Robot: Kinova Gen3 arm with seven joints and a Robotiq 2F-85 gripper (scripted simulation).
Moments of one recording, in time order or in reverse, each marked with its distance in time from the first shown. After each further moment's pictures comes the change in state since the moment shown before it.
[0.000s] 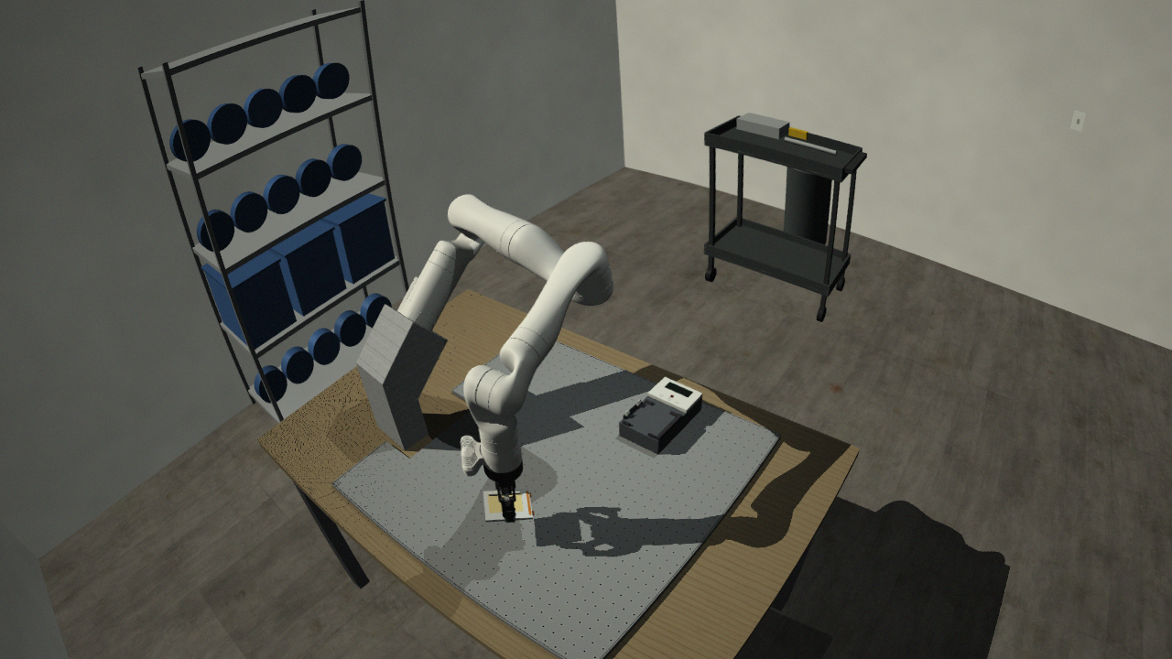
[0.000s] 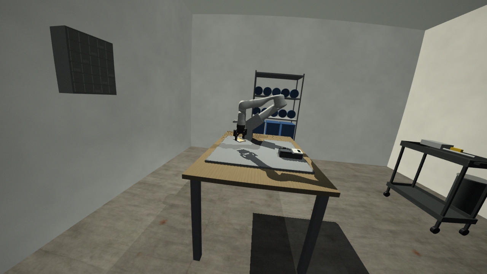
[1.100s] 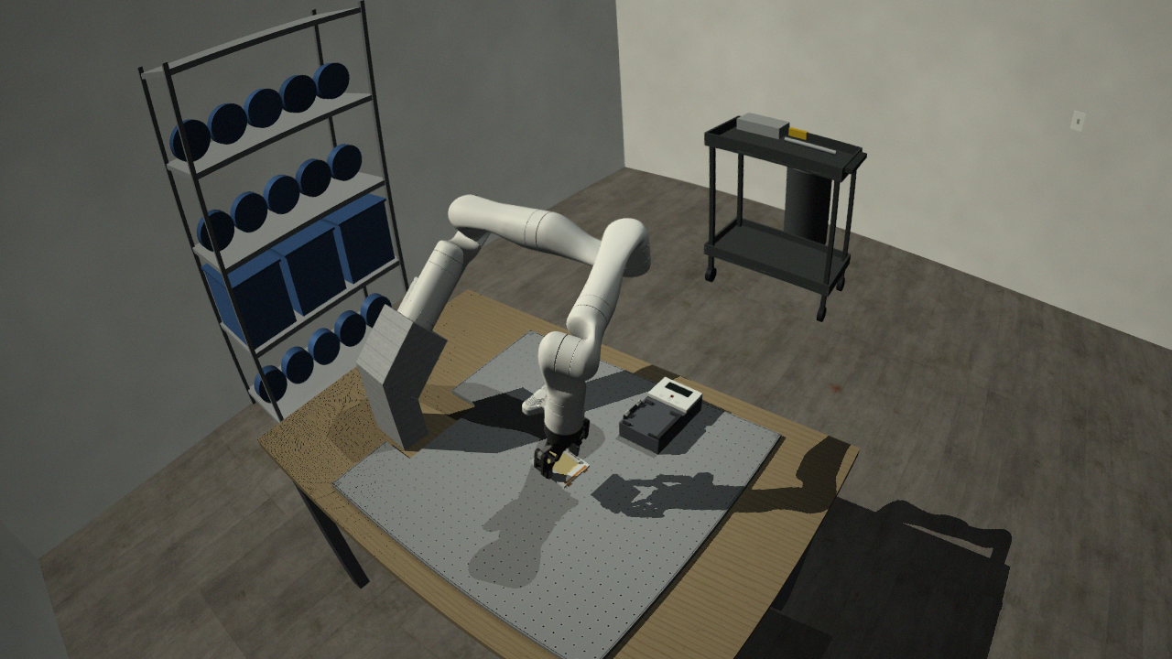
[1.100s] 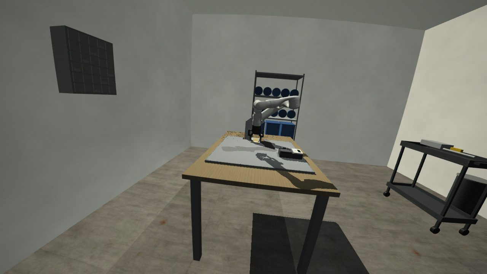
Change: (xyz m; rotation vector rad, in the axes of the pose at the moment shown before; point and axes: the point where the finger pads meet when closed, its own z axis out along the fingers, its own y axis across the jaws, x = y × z) arm -0.118 0.084 -0.021 -0.073 0.089 0.852
